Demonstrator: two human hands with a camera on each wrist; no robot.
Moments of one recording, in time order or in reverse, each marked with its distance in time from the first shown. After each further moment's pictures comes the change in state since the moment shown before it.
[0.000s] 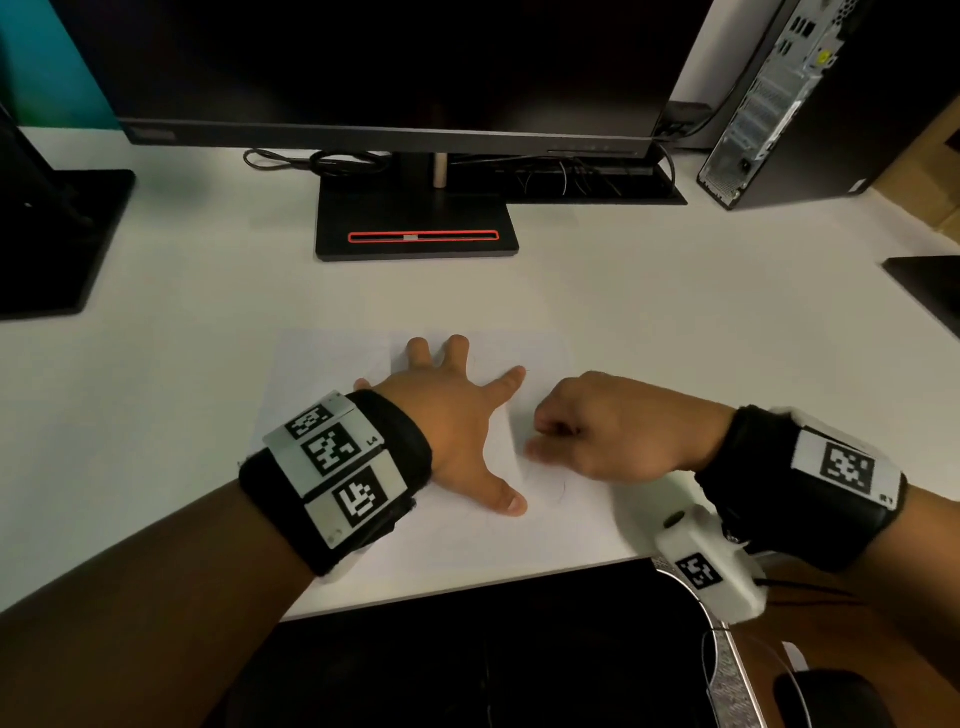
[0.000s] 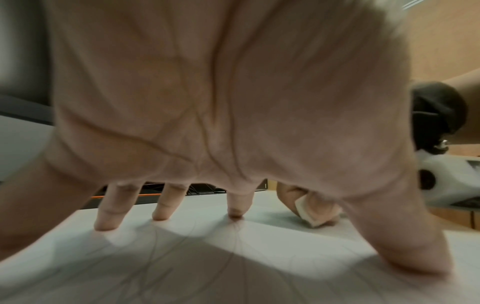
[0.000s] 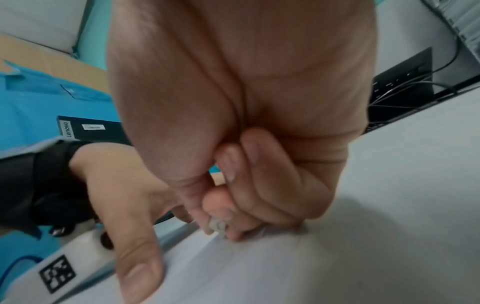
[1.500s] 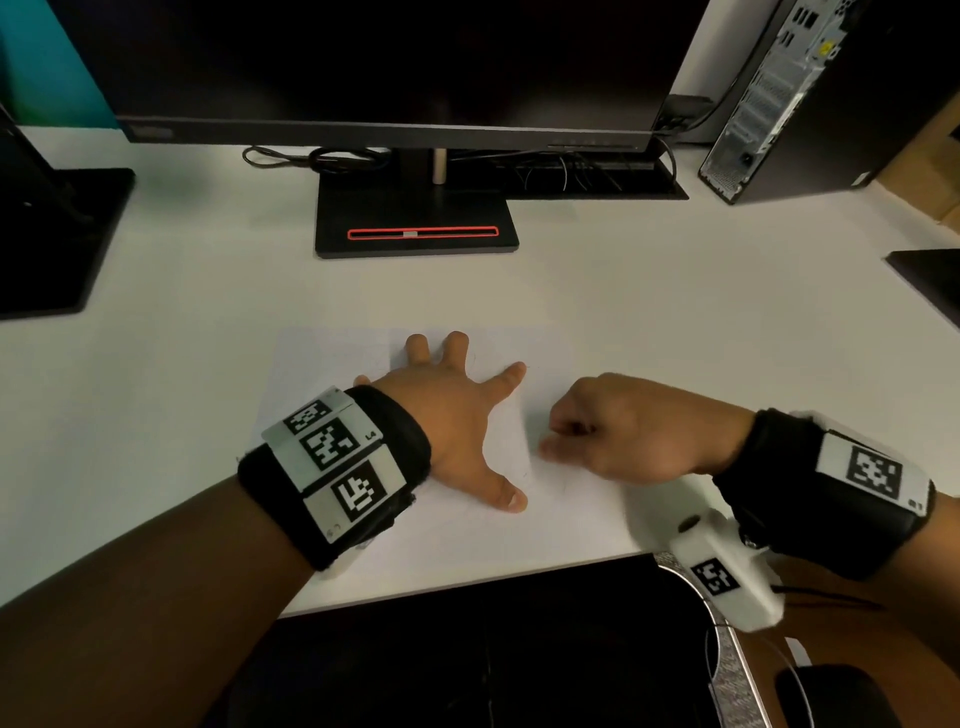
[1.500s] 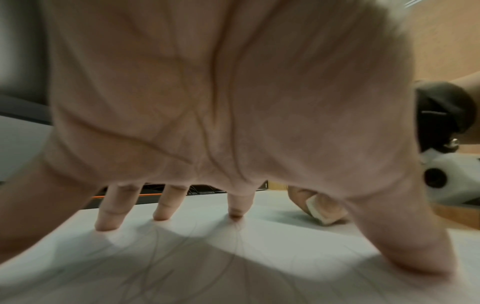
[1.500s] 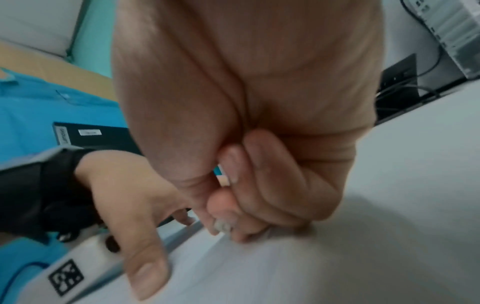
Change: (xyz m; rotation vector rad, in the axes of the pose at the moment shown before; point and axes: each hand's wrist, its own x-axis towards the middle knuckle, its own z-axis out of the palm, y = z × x) left_hand -0.003 0.000 -0.002 0.001 -0.013 -0.008; right_hand -0.010 0.005 0.000 0.036 -0.015 0.057
